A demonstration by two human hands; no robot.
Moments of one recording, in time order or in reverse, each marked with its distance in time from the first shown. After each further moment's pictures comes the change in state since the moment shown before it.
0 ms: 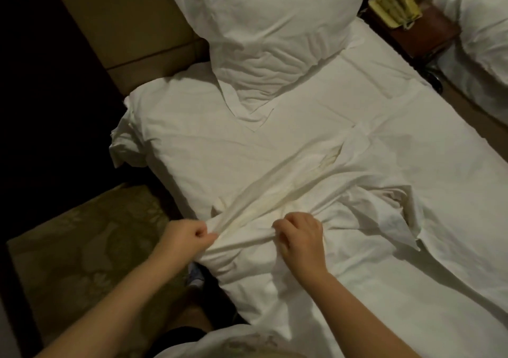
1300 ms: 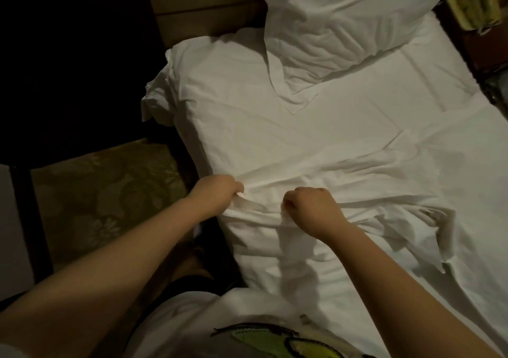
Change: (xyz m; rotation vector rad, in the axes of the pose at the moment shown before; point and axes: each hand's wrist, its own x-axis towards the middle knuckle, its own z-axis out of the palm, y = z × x) left_hand 0.064 -0.029 0.007 0.530 -0.113 0.313; right_hand 0.082 -0.039 -0.007 -0.326 -0.813 -0.191
